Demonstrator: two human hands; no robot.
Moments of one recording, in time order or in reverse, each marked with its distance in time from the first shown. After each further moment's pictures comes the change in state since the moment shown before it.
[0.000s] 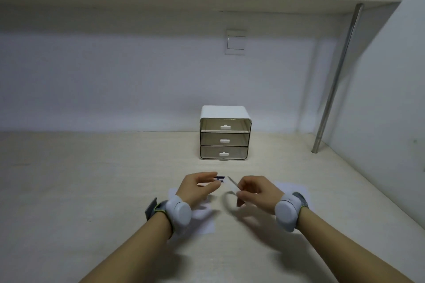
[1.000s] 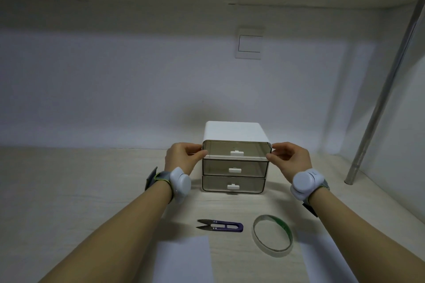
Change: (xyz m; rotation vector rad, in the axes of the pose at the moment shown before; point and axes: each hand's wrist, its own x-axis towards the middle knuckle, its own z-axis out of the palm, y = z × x) left_hand 0.180 0.027 -0.060 0.195 0.383 0.180; right_hand 0.160 0.048 -0.097 0.176 0.744 0.044
